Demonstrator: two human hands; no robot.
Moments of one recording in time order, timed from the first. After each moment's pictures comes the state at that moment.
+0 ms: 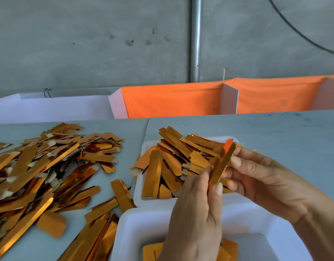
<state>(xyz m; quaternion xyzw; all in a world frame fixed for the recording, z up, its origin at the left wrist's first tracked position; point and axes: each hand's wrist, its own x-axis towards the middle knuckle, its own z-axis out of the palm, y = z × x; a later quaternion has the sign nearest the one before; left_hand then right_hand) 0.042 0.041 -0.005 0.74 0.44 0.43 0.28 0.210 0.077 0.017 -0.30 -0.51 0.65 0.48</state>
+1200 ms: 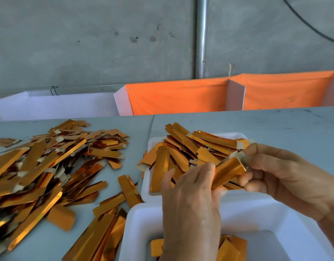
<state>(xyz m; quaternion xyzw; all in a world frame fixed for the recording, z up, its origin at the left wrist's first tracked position) 0.032 0.041 -0.002 0.78 0.53 0.33 0.01 0.211 0.069 0.027 -0.41 -0.52 0.59 0.47</state>
